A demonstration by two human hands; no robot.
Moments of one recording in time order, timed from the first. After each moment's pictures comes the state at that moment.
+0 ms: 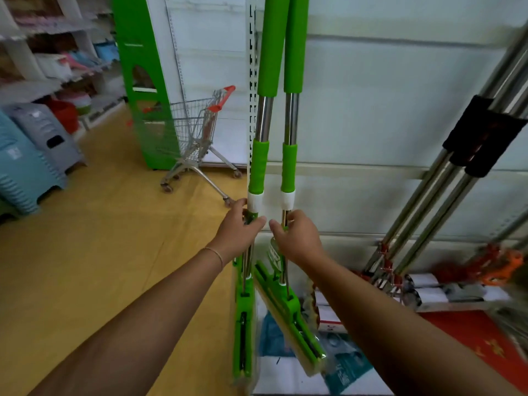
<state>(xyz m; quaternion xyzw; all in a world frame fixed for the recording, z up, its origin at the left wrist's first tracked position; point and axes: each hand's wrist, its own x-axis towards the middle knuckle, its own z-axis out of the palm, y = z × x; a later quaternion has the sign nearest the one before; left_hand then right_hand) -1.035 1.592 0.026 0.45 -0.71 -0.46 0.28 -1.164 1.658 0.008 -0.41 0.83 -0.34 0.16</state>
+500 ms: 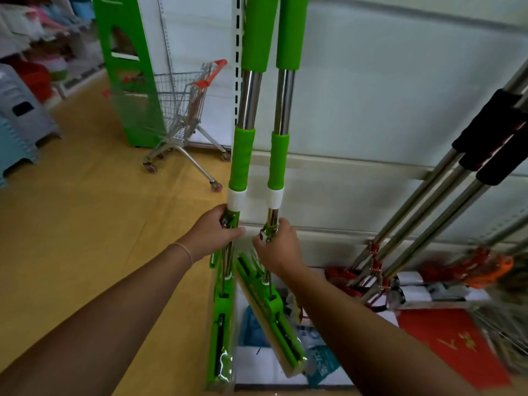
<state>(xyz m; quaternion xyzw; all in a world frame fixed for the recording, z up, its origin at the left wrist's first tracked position) -1.044 1.545 -0.018 0.43 -0.72 -0.51 0.21 -1.188 1.630 -0.056 -0.39 0.84 -0.32 0.21</state>
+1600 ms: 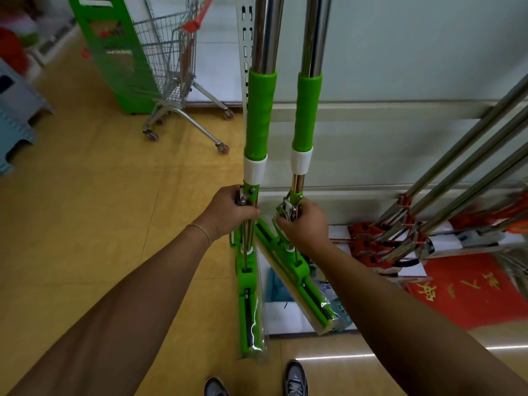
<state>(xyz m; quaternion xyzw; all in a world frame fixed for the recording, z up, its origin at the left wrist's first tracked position) -1.030 1.511 -0.057 0.38 -0.73 -0.54 0.18 -1.183 1.616 -0.115 -0.35 0.84 -0.34 0.24</state>
